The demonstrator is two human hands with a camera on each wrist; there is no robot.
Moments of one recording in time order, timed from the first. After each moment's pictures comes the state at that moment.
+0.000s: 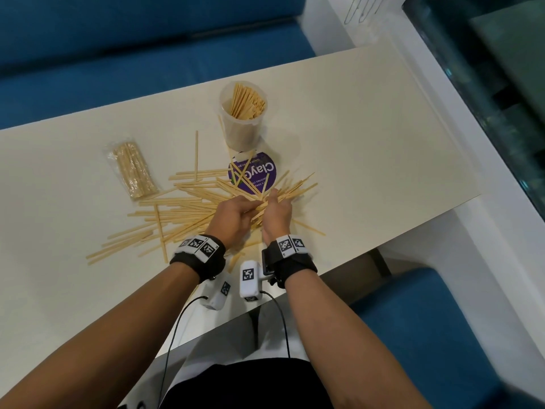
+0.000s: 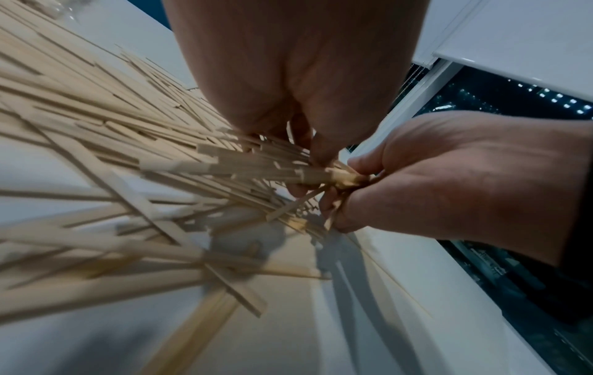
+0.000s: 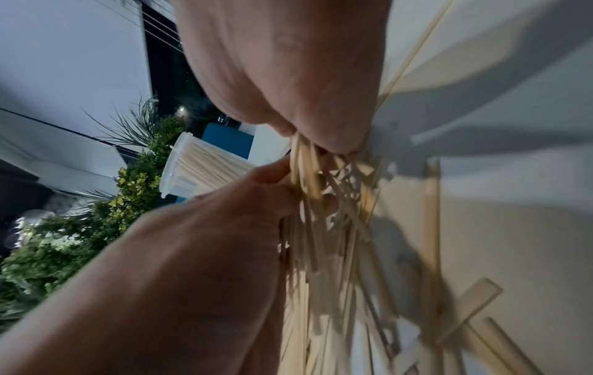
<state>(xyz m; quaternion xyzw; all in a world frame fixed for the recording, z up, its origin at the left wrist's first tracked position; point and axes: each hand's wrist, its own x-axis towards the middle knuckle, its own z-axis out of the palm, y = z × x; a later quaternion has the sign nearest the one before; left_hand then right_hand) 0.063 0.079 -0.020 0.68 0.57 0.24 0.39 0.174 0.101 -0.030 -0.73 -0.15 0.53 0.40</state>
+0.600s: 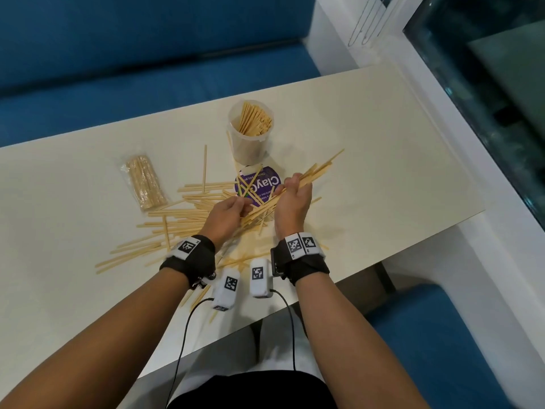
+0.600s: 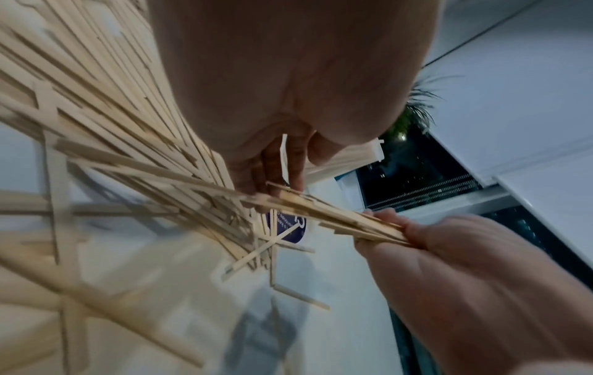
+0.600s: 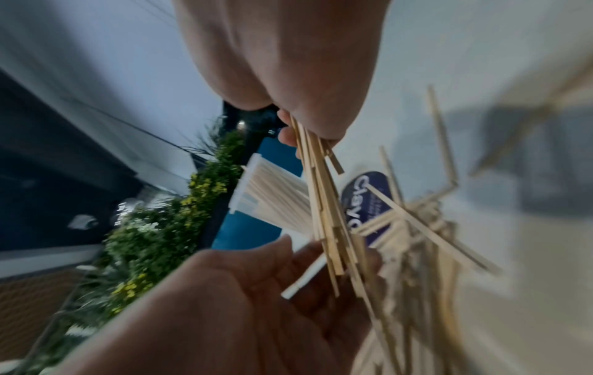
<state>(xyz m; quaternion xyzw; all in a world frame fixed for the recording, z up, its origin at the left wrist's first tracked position) 0.050 0.097 0.021 0.34 0.64 0.32 0.60 0.180 0.132 0.037 -0.68 -0.21 0.48 0.52</state>
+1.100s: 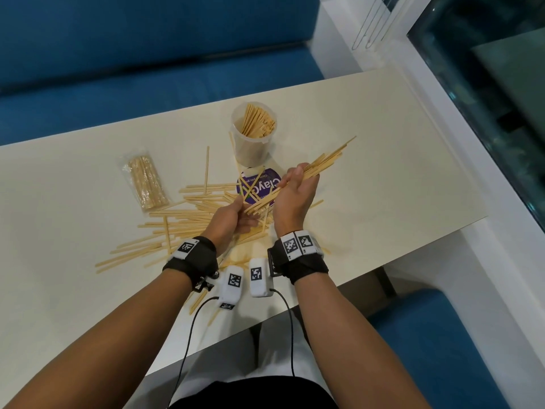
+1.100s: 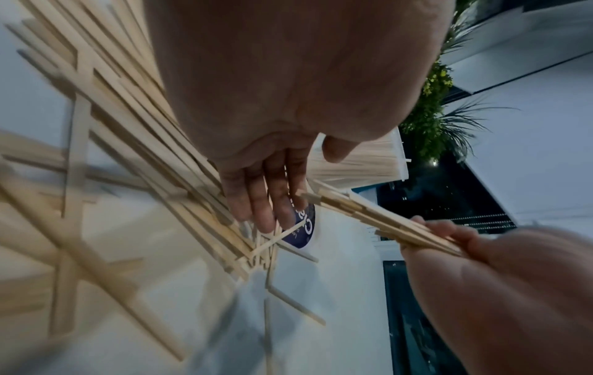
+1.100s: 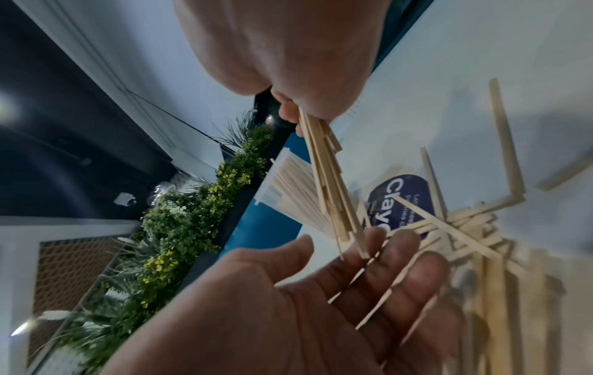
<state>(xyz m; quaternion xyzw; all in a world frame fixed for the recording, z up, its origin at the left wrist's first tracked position) 0.054 0.099 0.020 0.24 0.62 0.32 0.68 0.172 0.138 0.057 -0.65 -0.30 0.39 0.57</state>
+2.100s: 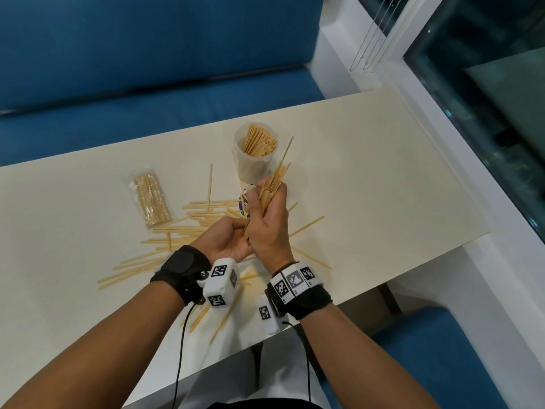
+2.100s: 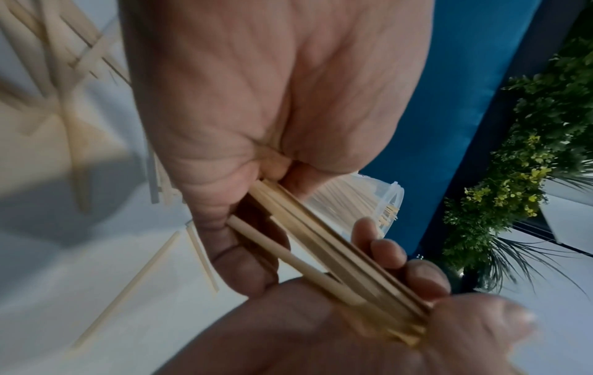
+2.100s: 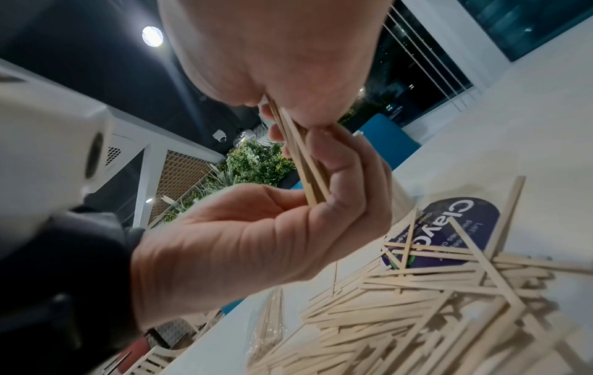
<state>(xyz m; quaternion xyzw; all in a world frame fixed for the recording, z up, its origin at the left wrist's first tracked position) 0.043 0.104 0.052 -0.06 0.35 0.34 0.87 0.150 0.100 0.082 -0.53 -0.51 0.44 0.51</state>
